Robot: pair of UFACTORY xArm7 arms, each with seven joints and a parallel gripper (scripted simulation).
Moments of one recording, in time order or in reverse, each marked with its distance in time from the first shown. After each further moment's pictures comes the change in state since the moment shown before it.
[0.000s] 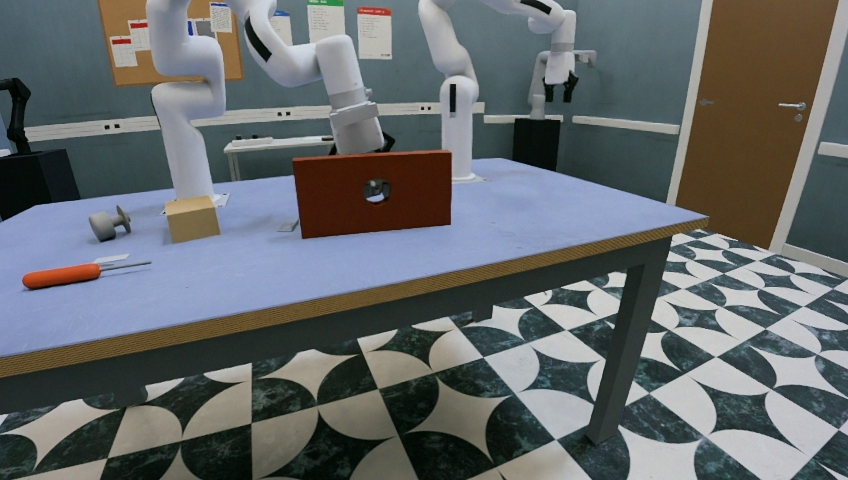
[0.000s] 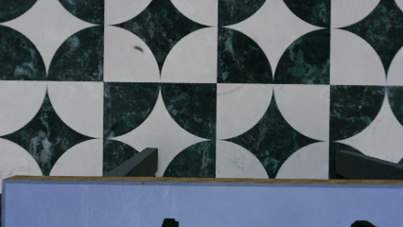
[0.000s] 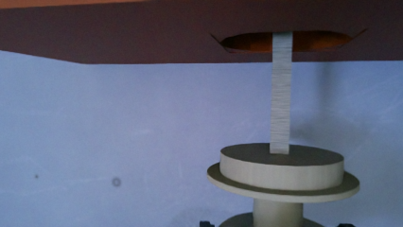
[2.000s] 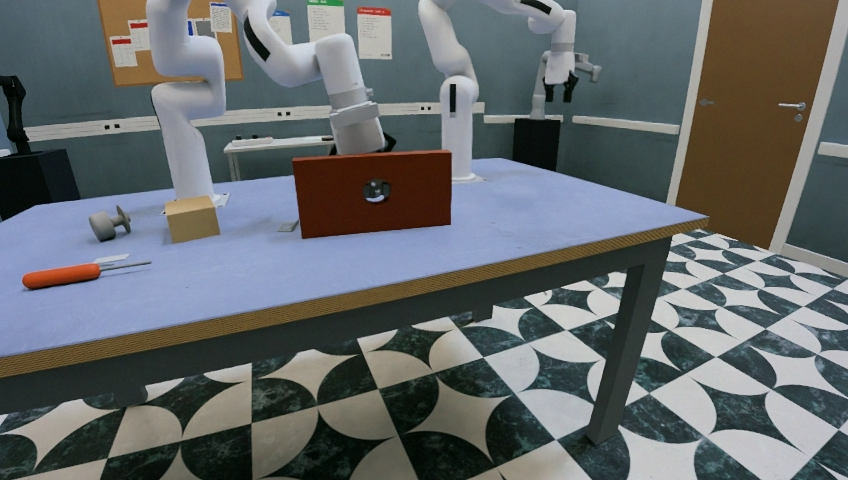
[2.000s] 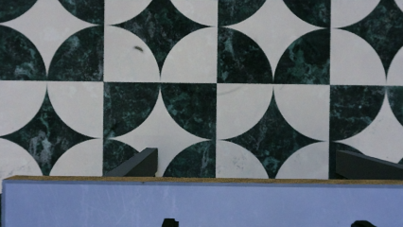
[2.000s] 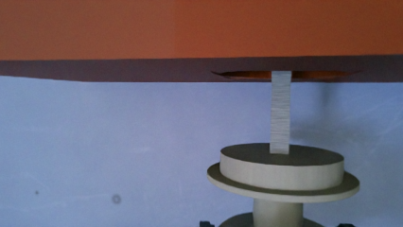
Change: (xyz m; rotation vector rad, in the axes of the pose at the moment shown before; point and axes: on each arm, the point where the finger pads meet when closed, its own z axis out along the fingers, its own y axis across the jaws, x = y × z) left arm 0.000 0.000 0.000 0.000 0.000 0.000; right arm 0.014 0.000 -0.001 0.000 0.000 0.000
